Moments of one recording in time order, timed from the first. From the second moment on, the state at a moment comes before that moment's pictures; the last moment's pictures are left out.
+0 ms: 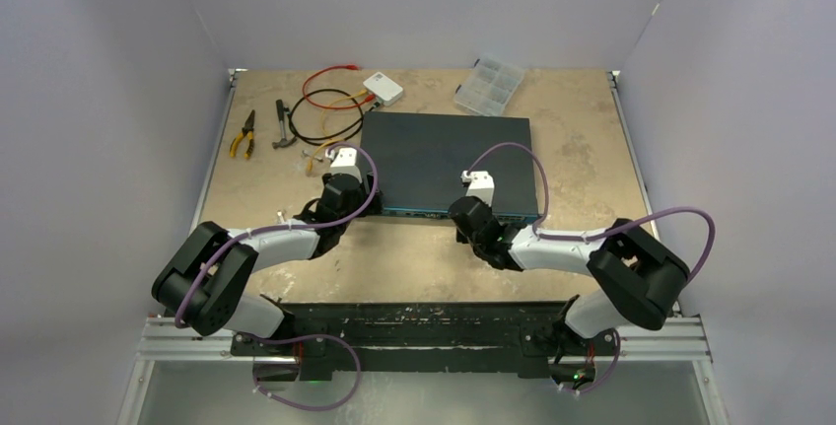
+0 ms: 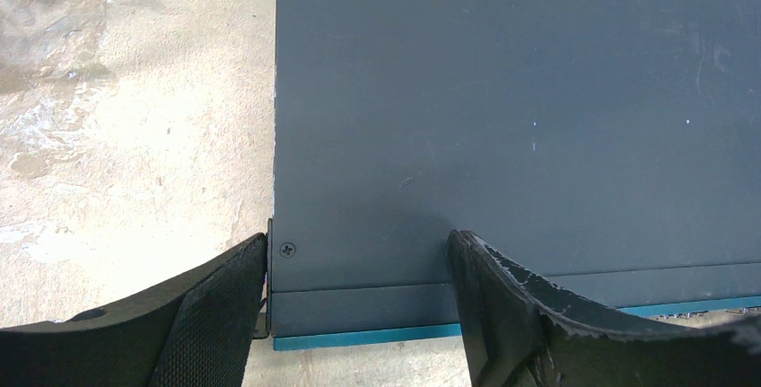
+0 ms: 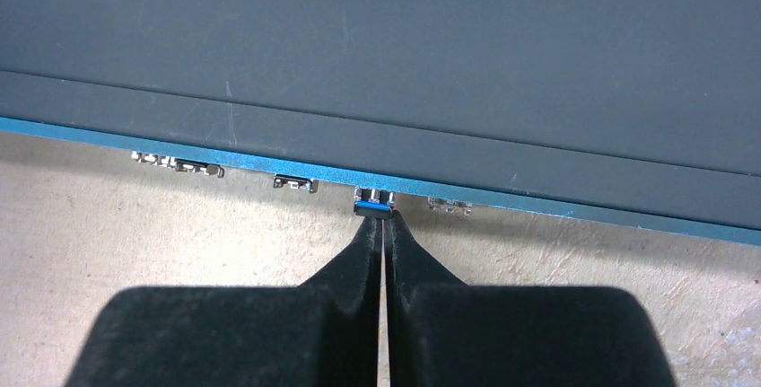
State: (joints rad) left arm -0.56 1.43 0.51 0.37 -0.29 -0.47; right arm 0.86 1.47 0.59 0.10 0.56 0.60
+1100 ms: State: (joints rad) left arm -0.56 1.35 0.43 0.41 -0.21 -0.53; right arm 0.78 1.36 0.36 0.45 0.42 0.60
